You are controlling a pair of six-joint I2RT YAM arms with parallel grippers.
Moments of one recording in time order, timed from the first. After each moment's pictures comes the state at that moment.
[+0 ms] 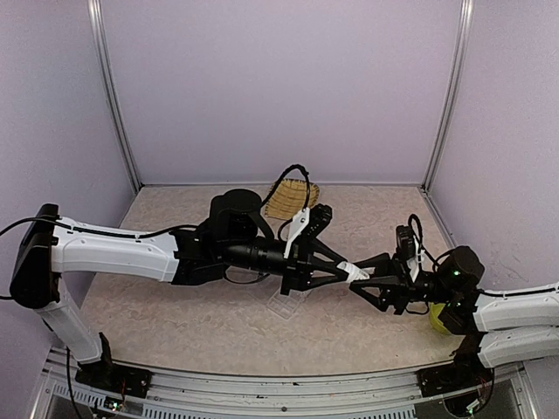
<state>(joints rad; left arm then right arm) -1.12 1.66 1.14 0.37 0.58 0.01 0.76 1.01 0.20 1.07 -0.72 0.37</state>
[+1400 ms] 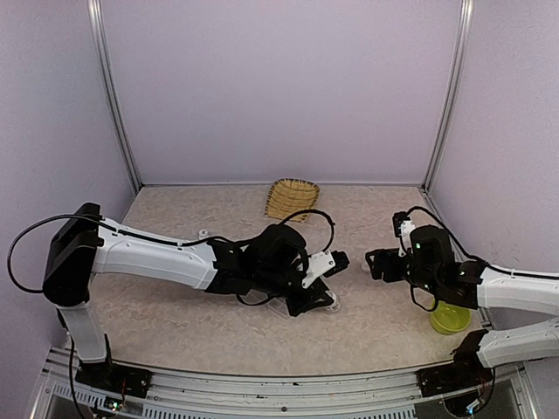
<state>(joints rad) -1.15 1.87 1.25 -0.03 0.19 0.12 0.70 1.02 0.46 0.05 0.30 0.39</state>
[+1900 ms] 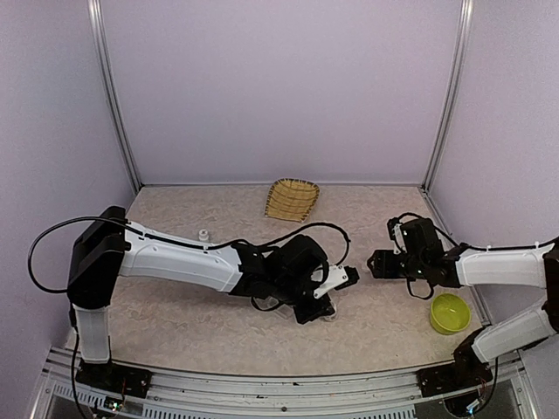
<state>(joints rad) -1.19 2.01 1.41 -0.22 0.10 0.16 0.51 1.28 0.54 0.01 0.11 0.41</state>
